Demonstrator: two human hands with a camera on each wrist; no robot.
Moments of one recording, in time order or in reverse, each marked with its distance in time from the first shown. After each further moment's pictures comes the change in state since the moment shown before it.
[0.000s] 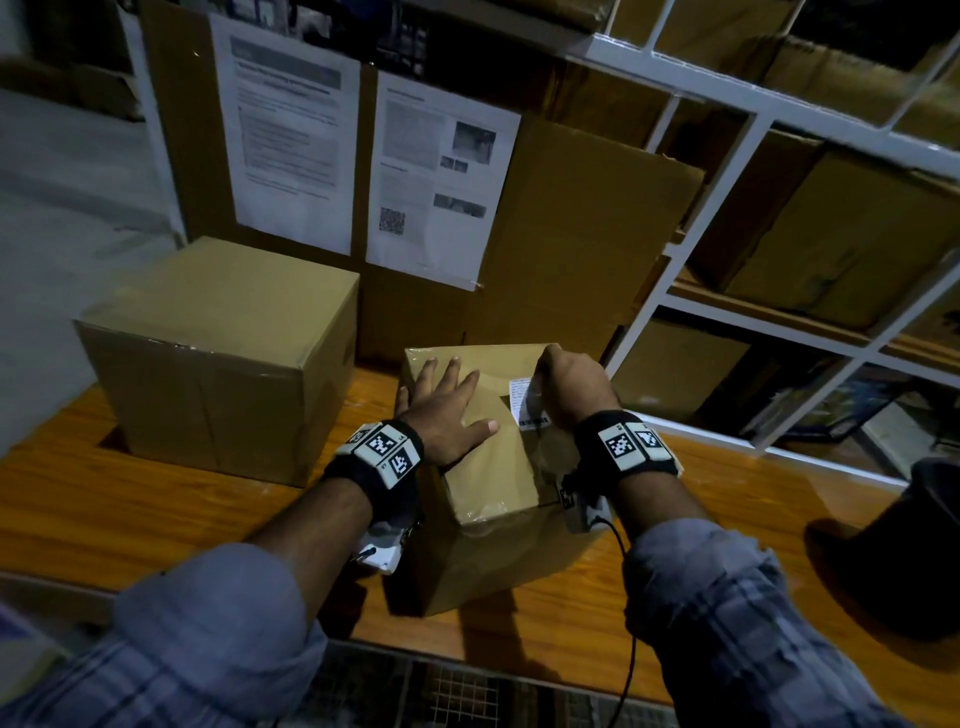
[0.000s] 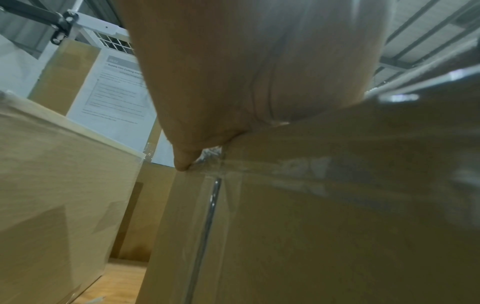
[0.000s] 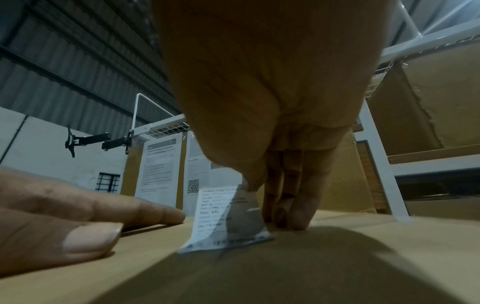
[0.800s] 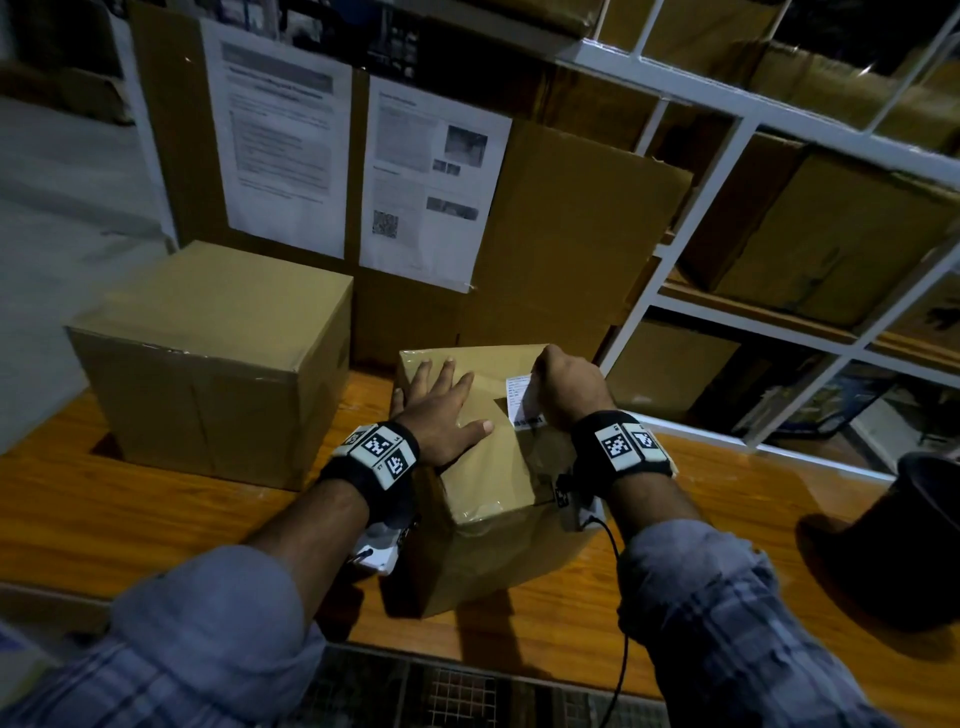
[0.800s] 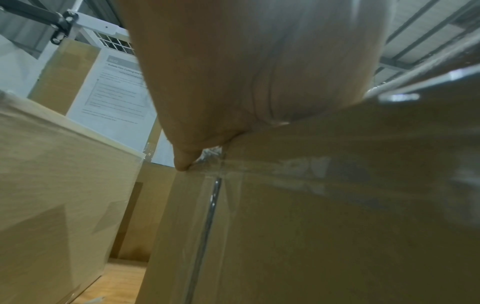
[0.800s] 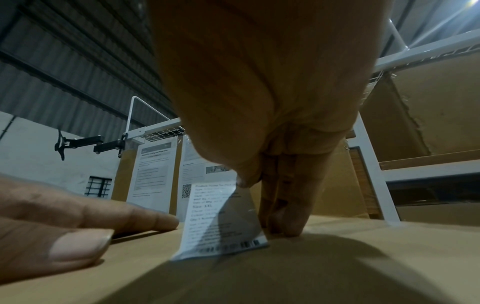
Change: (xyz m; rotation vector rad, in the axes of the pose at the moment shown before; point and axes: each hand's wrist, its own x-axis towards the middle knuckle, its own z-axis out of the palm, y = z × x) left_hand 0.000 0.000 0.001 0.005 0.012 0.004; right_hand -0.005 0.003 0.002 0.032 0.018 0.011
